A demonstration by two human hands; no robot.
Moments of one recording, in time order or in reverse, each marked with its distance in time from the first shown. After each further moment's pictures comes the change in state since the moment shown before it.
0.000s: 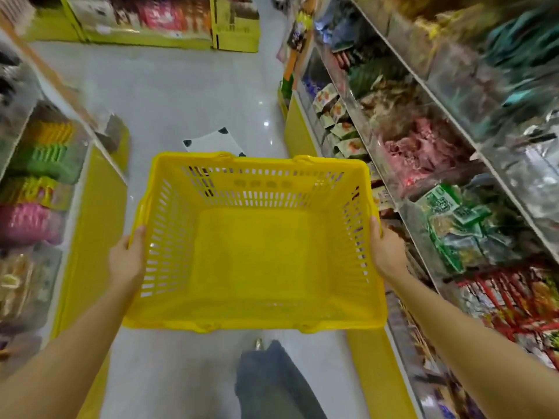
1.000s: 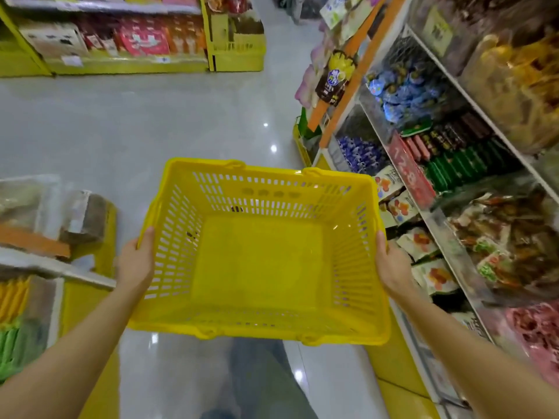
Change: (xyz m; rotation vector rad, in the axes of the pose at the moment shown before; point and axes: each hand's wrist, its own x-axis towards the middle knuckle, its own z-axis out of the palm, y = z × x) left_hand 0.541 0.229 0.186 0.165 -0.091 0.024; right_hand 0.458 -0.284 0.187 -0.040 -0.037 0.131
